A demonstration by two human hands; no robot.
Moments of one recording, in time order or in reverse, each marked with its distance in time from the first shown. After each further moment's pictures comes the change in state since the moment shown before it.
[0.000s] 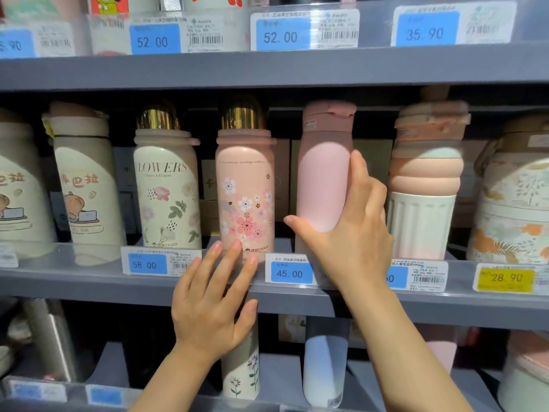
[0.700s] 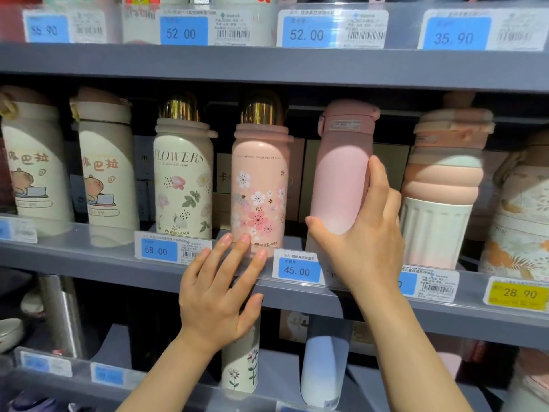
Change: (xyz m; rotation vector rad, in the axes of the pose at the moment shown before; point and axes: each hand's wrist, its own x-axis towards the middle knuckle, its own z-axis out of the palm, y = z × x) left_hand 0.001 0.000 0.001 0.016 0.008 -0.014; right_hand 0.001 0.006 -0.003 0.086 -0.046 0.002
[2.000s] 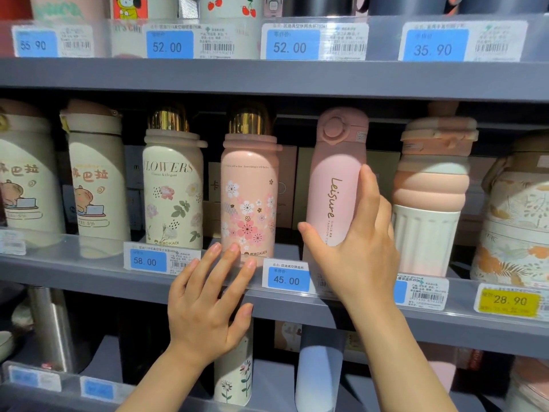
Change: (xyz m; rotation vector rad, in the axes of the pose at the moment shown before) left_hand 0.001 0.002 -0.003 -0.003 -0.012 -0.018; right_hand -0.004 0.000 -0.004 0.009 0.035 -0.013
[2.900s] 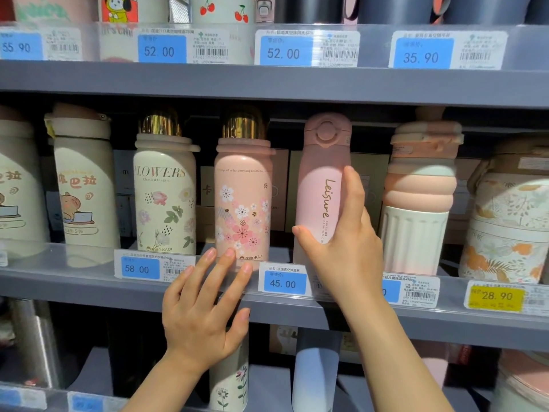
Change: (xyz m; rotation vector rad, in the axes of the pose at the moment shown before) left_hand 0.000 0.001 0.004 -0.007 0.036 0.000; right_hand 0.004 -0.003 0.000 0.051 -0.103 -0.012
